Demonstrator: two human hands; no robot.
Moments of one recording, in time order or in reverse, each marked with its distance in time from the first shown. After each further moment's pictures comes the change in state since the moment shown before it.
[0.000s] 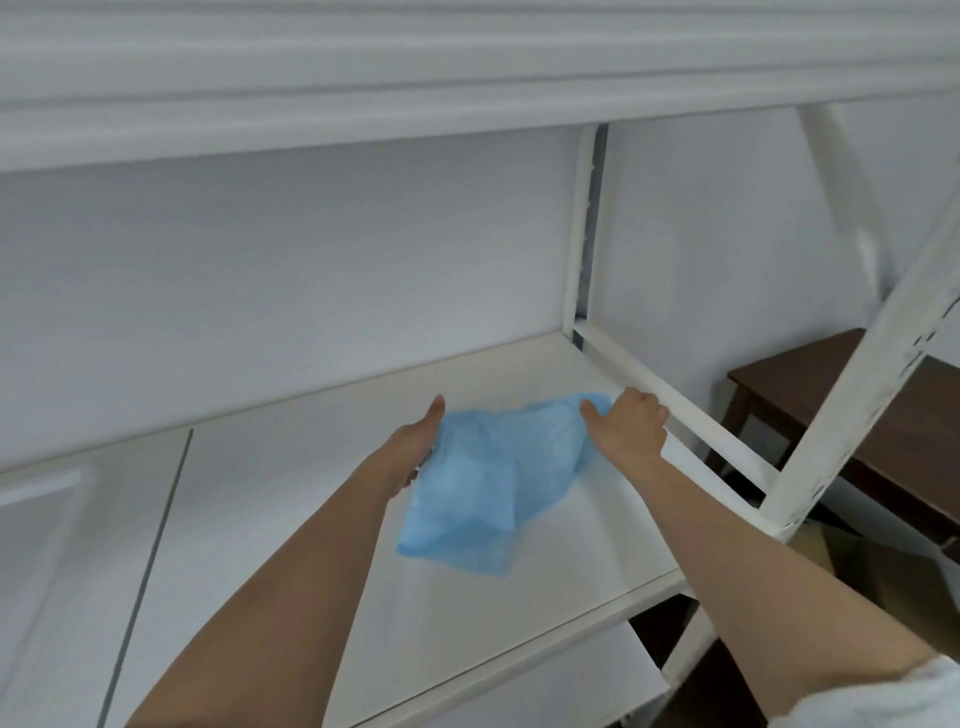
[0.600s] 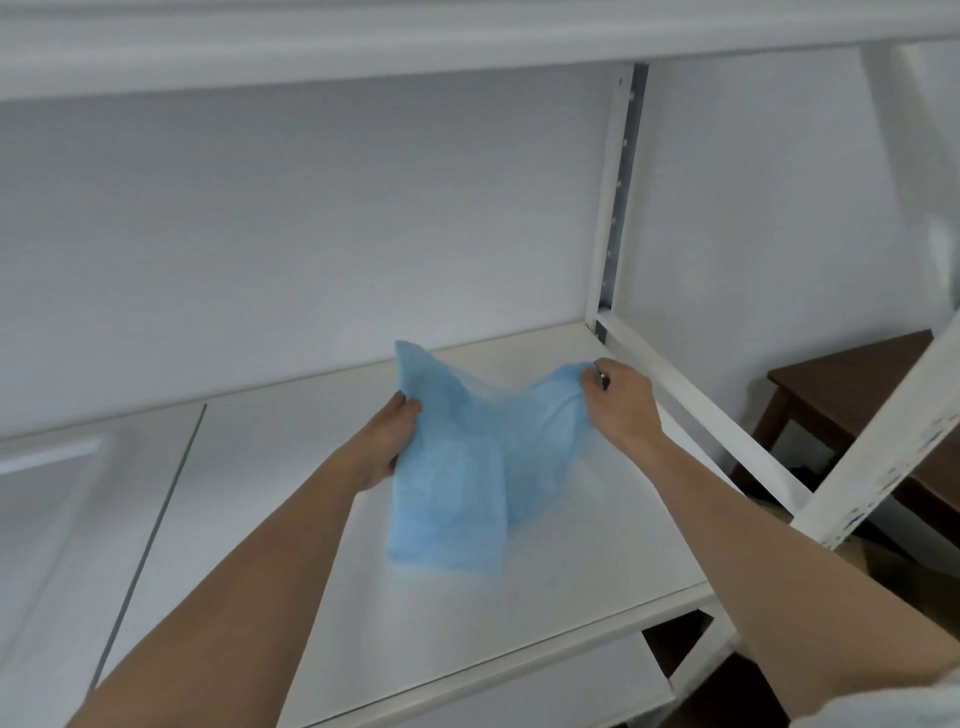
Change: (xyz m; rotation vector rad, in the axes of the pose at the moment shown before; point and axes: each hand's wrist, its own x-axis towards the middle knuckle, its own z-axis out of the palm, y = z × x) left_hand -0.013 0.007 -0.003 -0.295 -0.010 0.159; right_hand 0.040 -0.002 0.011 0.309 -0.069 -0.342
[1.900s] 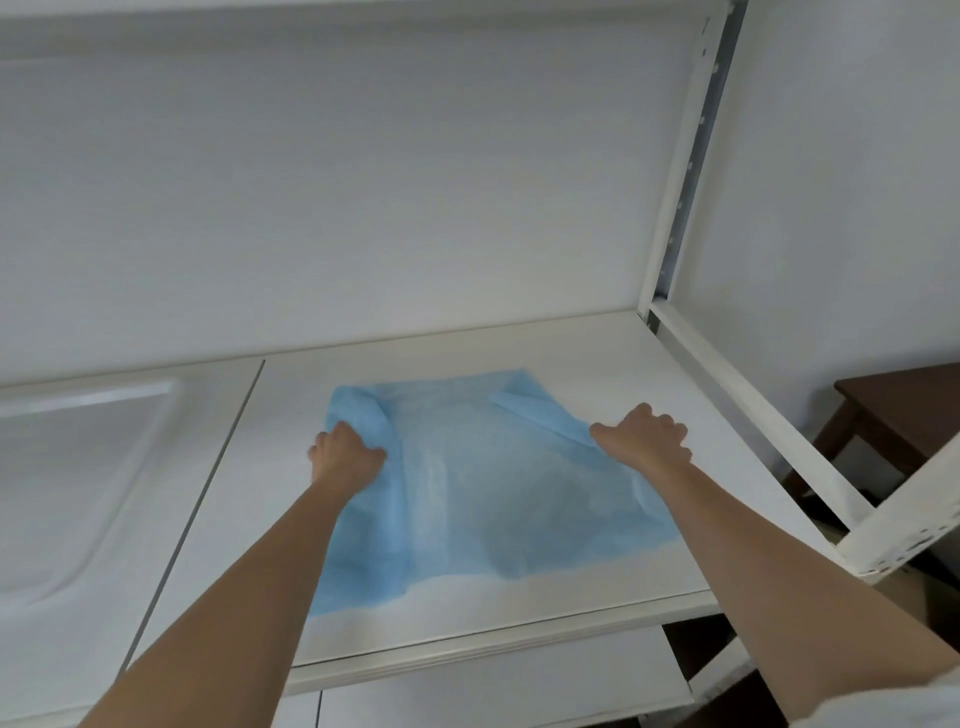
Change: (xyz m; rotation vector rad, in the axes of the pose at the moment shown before) left_hand -0.012 -0.081 -0.076 0.845 0.618 -0.214; right_hand -0.027 0.009 0.029 -0.416 -0.367 0.398
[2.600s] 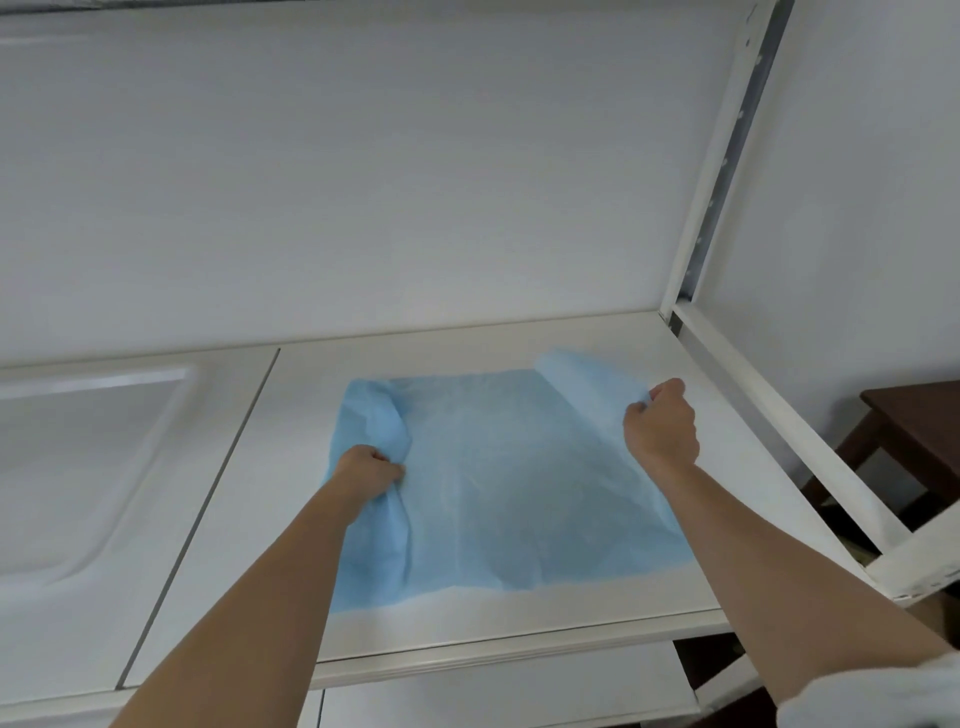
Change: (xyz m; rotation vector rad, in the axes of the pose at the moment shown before) left_hand -0.005 -0.013 0.015 -0.415 -0.215 -0.102; right_hand 0.015 -0.011 0.010 0.330 0.336 -0.116
